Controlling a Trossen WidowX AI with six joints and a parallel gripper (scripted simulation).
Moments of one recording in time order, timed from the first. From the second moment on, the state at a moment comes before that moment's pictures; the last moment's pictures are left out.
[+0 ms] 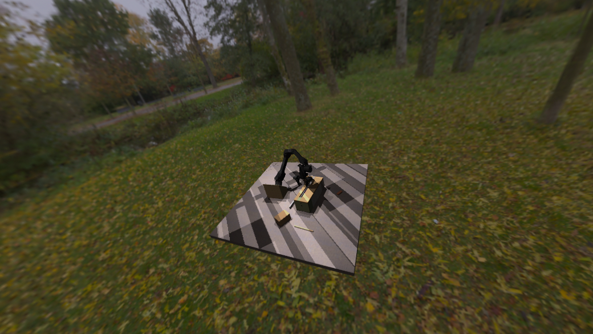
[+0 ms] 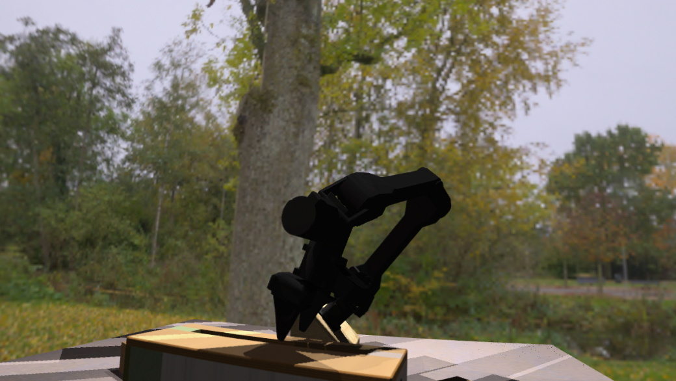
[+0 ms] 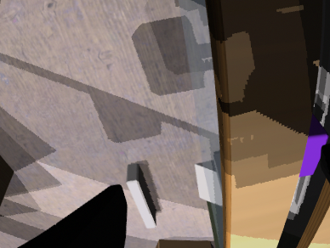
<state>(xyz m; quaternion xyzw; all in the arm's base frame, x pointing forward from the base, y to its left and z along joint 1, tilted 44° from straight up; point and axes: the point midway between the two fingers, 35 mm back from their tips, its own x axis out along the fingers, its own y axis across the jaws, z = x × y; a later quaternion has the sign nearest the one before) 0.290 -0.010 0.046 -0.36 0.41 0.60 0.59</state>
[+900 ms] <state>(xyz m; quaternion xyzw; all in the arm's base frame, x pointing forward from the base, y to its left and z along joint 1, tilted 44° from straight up) 0.290 0.023 0.017 -0.36 0.41 0.60 0.59</state>
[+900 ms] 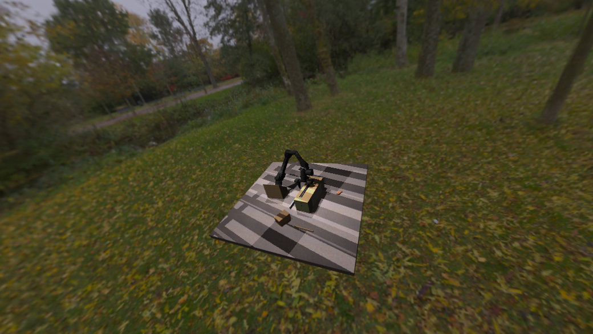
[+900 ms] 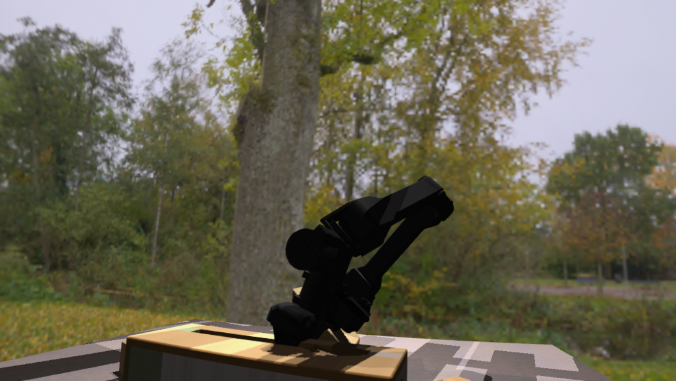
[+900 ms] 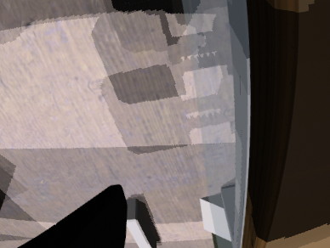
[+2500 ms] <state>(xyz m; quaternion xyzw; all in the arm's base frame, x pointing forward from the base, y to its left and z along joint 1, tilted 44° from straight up) 0.281 -0.064 -0.064 -0.36 0.41 0.60 0.59</state>
